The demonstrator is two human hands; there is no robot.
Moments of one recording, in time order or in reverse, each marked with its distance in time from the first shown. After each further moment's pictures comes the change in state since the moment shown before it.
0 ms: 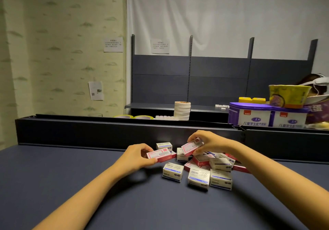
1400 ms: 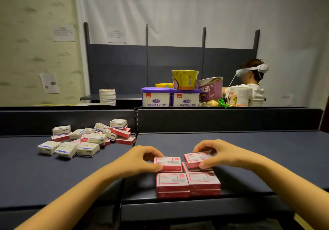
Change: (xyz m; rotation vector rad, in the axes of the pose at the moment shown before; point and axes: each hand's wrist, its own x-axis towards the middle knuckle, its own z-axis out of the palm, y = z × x) left_hand -0.057 0.310 0.257 -0.110 -0.409 0.178; right_hand -0.374 0.202 -0.106 0.386 -0.055 0.191
